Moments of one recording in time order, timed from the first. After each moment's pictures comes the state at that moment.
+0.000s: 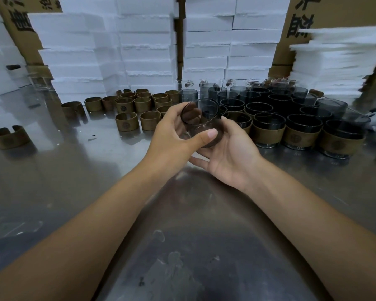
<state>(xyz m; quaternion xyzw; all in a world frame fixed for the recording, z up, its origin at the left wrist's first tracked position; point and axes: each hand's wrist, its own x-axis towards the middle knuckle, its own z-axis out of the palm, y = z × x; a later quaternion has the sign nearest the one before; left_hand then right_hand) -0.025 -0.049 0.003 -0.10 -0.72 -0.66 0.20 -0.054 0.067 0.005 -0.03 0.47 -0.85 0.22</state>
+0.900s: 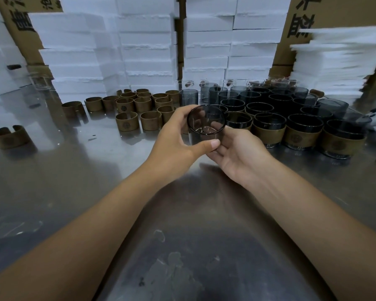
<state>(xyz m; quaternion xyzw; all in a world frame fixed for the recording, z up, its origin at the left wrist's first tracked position) -0.031 -0.053 -0.005 -0.14 -0.78 -0.57 0.22 -0.056 0.074 0.009 0.02 0.51 -0.85 0.13</state>
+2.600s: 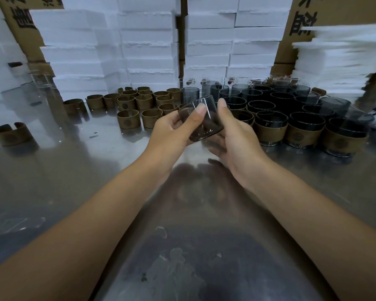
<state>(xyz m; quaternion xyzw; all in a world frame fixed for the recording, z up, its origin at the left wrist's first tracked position) -0.031 -0.051 0.004 -0.07 -0.67 -0.72 0.15 -0.049 0.067 0.008 -0.08 0.67 -0.74 0.05</state>
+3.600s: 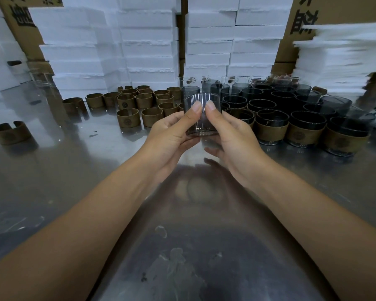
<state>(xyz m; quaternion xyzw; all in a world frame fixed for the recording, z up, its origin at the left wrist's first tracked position) -0.030 -0.057 0.004 -0.05 -0.60 -0.79 0.06 -0.044 0.069 0.007 -0.16 0.67 -0.72 0.05</state>
